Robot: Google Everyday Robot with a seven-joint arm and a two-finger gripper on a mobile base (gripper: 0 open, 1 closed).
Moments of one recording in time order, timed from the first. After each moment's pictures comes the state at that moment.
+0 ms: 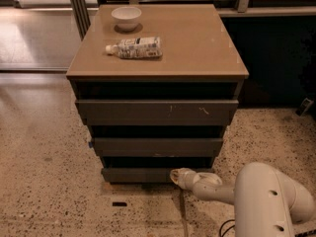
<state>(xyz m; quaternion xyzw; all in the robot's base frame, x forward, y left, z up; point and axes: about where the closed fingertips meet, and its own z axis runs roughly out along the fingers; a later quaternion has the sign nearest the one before) 0.668 -0.091 0.207 -0.65 0.63 -0.05 0.42</state>
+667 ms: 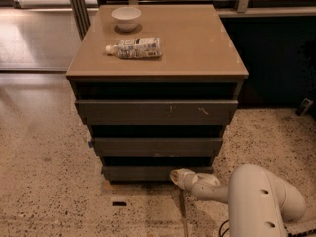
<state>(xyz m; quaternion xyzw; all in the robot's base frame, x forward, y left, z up) 0.677 -0.095 0.187 -0.66 0.63 -0.06 0.41</state>
